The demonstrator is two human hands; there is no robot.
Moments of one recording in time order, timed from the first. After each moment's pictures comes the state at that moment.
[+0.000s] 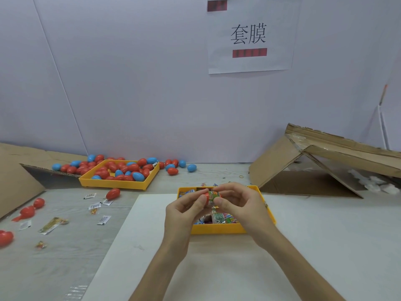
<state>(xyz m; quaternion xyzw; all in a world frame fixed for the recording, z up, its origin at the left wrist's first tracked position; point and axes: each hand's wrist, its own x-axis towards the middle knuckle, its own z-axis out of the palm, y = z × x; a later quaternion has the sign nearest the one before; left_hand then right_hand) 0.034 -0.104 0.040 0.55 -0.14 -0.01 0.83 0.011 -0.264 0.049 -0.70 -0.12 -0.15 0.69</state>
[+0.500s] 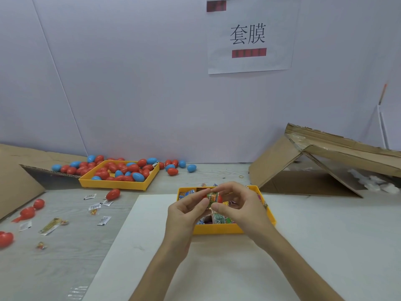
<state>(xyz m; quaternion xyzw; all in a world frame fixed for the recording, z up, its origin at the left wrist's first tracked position) 0.035 -0.104 0.040 0.55 -0.15 -0.04 0.82 0.012 -0.264 0.047 -0.75 -0.11 -0.18 0.62</state>
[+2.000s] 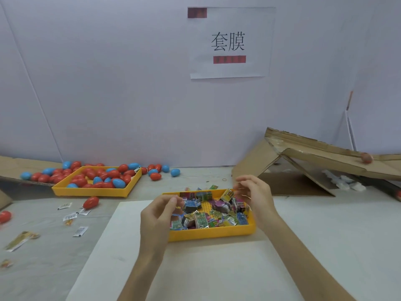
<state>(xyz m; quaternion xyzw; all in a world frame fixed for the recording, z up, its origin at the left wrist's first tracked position) 0.049 -0.095 0.030 0.68 -0.11 0.12 0.71 0.047 -0.337 0.044 -0.62 0.14 -0.22 0.74</state>
